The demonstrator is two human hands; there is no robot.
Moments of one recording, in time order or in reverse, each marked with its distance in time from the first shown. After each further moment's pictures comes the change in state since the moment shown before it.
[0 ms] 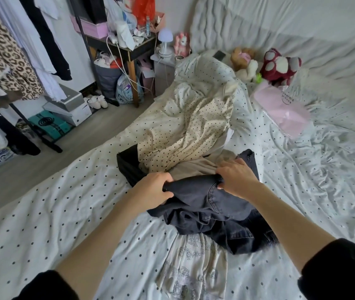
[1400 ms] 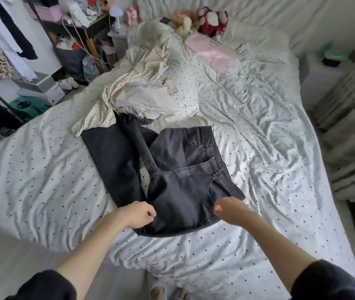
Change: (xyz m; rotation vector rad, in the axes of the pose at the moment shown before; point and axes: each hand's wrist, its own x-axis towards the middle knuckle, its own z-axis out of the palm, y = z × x) left_hand -0.380 0.169 0.243 0.238 -0.670 -0.186; right_hand -0.538 -0.074 0.173 0.506 -0.381 0.342
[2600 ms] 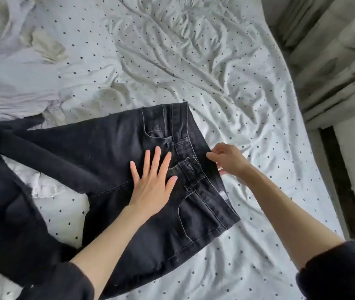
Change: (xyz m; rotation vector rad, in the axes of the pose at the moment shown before) left_hand 0.276 0.177 0.008 0.340 0.420 0.226; right_hand 0.148 0.210 -0.043 1.029 0.225 0.340
